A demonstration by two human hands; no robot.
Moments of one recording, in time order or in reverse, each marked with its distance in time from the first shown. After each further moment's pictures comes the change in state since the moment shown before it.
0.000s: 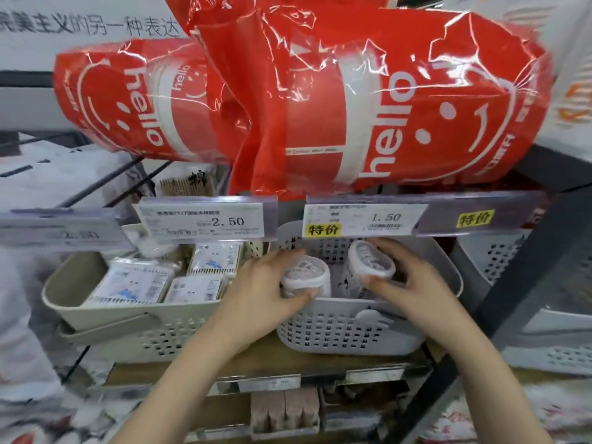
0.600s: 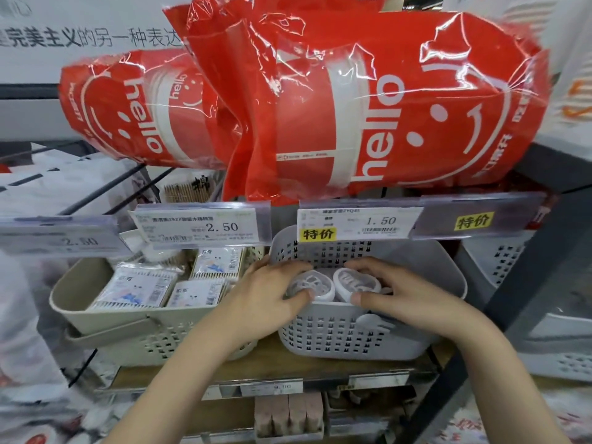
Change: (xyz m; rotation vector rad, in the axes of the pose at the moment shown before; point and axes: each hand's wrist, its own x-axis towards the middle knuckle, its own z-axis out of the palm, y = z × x) left_hand 0.012 0.001 -0.001 0.113 -0.161 0.061; right_hand 0.017 0.005 -0.005 -0.067 -0.435 0.115
